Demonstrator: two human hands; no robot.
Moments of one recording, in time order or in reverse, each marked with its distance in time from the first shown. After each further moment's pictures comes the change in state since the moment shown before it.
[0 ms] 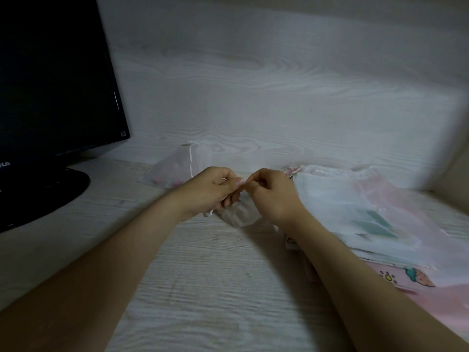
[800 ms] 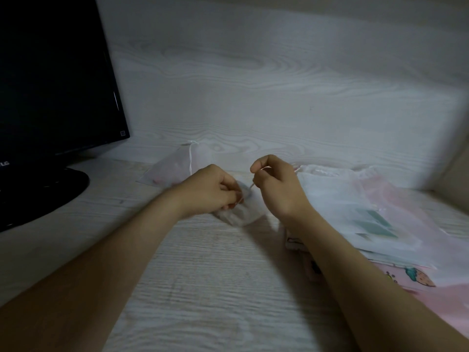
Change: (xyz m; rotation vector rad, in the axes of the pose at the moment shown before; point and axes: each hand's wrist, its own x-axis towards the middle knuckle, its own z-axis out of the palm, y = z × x) left_hand -0.004 0.008 -0.004 0.257 -0.018 0.015; right_hand -0.003 -0.008 -0.009 0.282 0.054 0.003
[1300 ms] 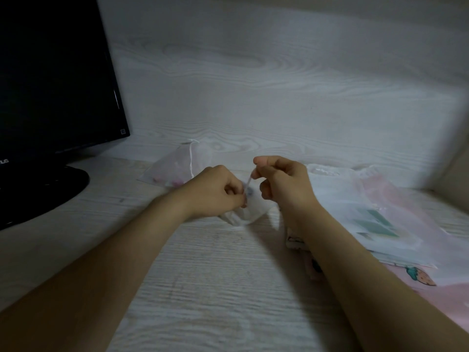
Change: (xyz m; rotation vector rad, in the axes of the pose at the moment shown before) left_hand -0.004 0.010 0.004 0.179 0.004 0.052; right_hand 0.002 0.001 -0.006 0.374 0.044 0.155
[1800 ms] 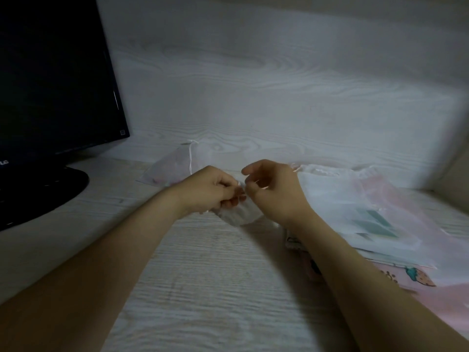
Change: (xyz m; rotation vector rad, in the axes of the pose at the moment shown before) left_hand 0.003 -0.010 -0.003 -0.277 -0.020 -0.095; right_hand 0.000 0.010 0.001 -0.609 -0.098 -0.295
